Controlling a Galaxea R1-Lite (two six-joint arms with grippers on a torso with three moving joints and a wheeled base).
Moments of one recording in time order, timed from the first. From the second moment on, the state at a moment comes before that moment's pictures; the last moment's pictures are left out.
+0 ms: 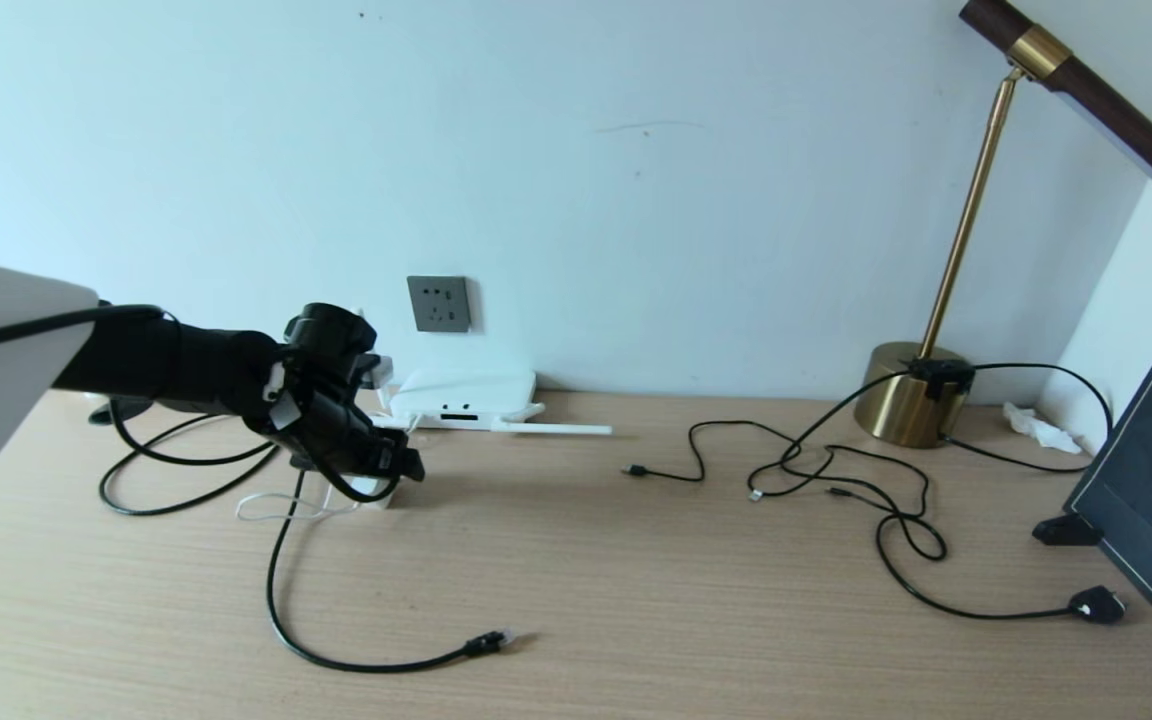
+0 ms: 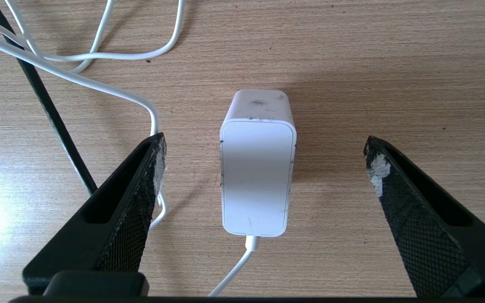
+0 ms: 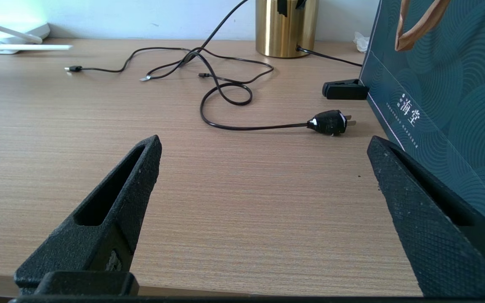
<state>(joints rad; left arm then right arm) -0.16 2.11 -1.49 0.32 0.11 0.01 0.00 0.00 0.00 -0.03 -0.01 0.02</state>
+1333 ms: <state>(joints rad) -0.16 2.14 -1.49 0.29 0.11 0.00 0.00 0.00 0.00 -0.03 -0.01 0.02</state>
